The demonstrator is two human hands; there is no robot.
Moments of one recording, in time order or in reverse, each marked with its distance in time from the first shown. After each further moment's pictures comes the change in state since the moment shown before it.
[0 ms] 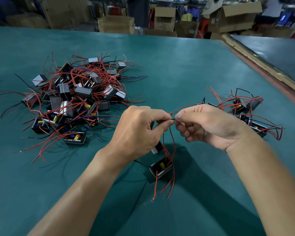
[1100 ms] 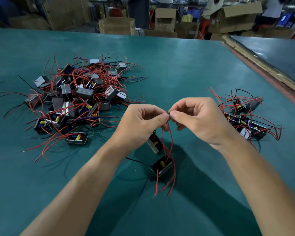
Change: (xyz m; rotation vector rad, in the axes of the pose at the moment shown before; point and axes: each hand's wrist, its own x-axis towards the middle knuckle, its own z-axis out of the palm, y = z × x) left_hand 0.007 0.000 -0.001 -0.631 -0.143 -0.432; right_hand 0.012 0.014 0.008 -0.272 0.258 -0.494
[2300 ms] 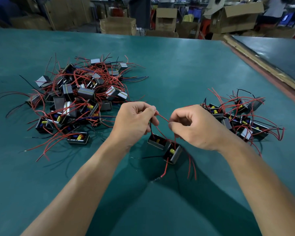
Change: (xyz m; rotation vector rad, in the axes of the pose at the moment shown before) left_hand 0.006 -0.001 -0.002 0.009 0.239 -0.161; right_hand -0.003 0.003 0.002 -0.346 -0.178 0.043
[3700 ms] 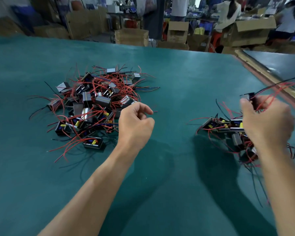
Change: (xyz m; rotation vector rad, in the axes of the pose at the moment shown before) left_hand 0.014 -0.013 -0.015 0.017 0.311 0.108; right_hand 0.003 0.032 -0.064 -0.348 1.020 0.426
